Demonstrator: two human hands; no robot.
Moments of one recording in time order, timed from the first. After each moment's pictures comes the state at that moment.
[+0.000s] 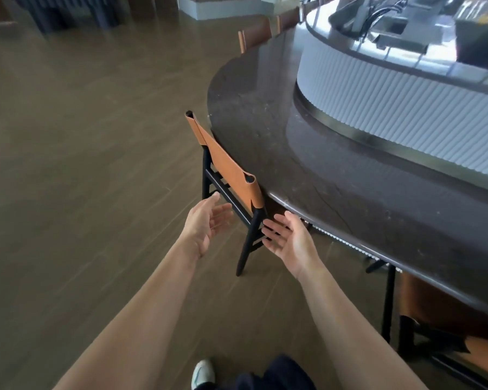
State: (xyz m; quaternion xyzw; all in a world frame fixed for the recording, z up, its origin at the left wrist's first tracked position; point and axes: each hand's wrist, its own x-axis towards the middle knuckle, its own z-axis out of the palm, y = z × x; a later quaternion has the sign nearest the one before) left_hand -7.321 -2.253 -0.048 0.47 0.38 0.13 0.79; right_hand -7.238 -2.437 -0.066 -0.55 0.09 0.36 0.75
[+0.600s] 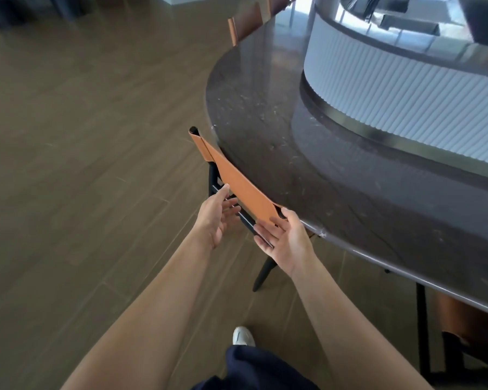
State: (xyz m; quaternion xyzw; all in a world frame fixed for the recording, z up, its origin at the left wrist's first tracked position) left_hand -7.215 -2.108 -0.051 0.49 0.39 0.07 0.78; right_hand -7.178 -2.263 -0.061 -0.46 0.22 0.37 0.78
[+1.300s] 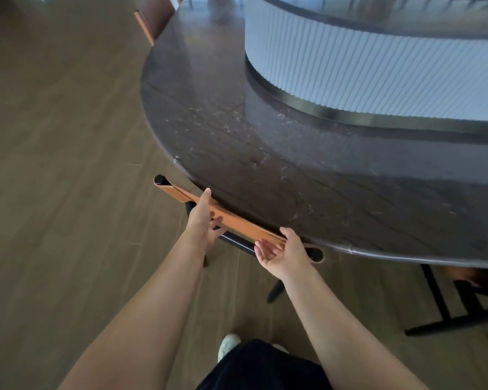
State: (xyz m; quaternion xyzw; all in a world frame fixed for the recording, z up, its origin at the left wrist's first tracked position) left_hand -7.056 -1.977 -0.087 0.47 0.42 -0.09 0.77; right_hand -7.092 -2.146 -0.098 -0.28 0.48 0.23 0.80
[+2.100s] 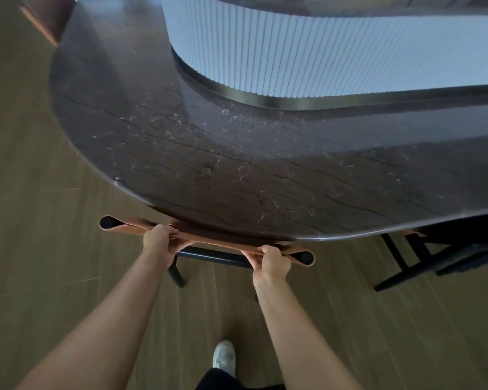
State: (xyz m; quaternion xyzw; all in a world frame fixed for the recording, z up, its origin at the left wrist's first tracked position) left_hand -7.011 -1.944 -0.137 0.48 0.44 -0.14 0.75; right_hand -7.083 -2.134 -0.133 -0.23 0.56 -0.07 0.79
